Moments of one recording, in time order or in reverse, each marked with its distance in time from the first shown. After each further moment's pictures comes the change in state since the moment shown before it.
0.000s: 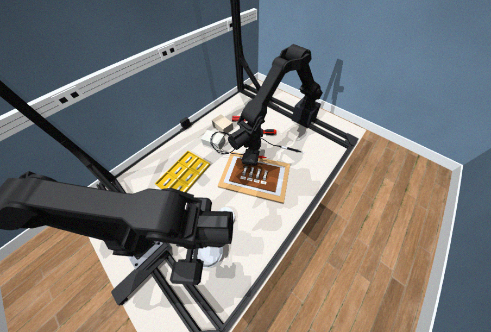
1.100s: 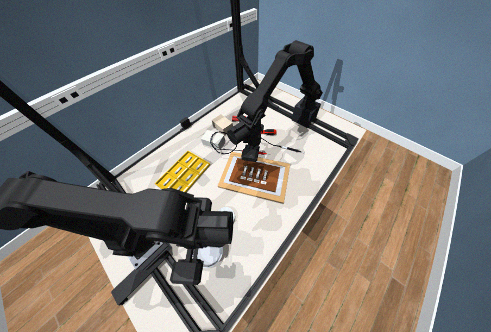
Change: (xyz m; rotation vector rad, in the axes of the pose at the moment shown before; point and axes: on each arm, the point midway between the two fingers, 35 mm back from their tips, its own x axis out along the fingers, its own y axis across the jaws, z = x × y) left arm -0.029 0.000 0.000 0.000 -0.001 0.002; right arm 0.000 0.000 0.000 0.000 0.000 0.000
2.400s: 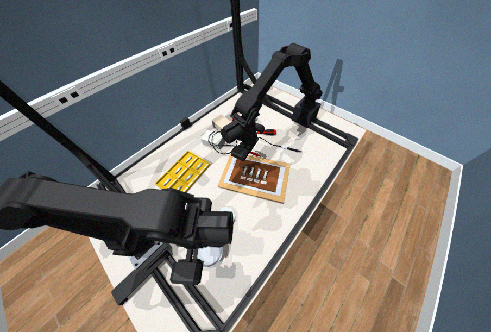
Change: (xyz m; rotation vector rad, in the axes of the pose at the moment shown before) left arm -0.010 0.008 0.018 0.302 0.002 -0.004; right arm 0.000 0.000 0.000 0.000 0.000 0.000
